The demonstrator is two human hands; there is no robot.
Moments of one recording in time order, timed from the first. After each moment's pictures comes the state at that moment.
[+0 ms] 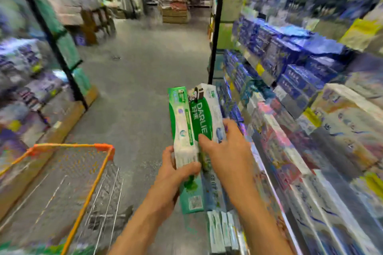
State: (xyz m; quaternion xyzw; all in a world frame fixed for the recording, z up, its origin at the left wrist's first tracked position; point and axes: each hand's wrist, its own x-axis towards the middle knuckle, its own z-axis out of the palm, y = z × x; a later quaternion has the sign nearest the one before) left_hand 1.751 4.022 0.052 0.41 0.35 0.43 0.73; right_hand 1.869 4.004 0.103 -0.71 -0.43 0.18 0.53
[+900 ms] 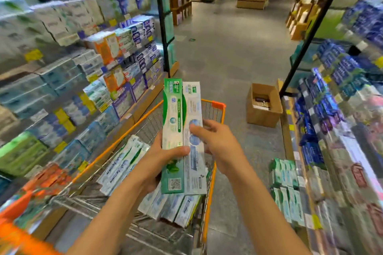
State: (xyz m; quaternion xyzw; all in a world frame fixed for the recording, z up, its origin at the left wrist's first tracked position) left_hand 1.320 3.889 0.070 0.38 0.48 0.46 0.65; right_hand 1.466 3.915 0.095 -0.51 -0.48 0.58 0.42
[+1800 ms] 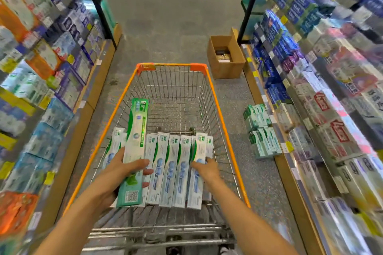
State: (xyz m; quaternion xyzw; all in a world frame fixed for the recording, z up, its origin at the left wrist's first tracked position) left_hand 1.155 3.960 -0.032 0.35 0.56 0.25 0.71; right_hand 1.366 3.924 -0.120 -0.76 -0.15 0.53 0.33
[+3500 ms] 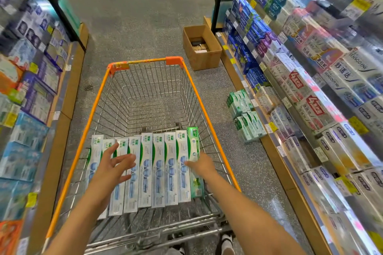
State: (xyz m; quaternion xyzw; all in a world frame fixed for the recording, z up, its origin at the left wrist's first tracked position) left_hand 1.168 3.970 -0.054 0.46 0.57 0.26 0.63; right_hand 1.388 3.922 -0.174 -0.82 -0.26 0.48 0.19
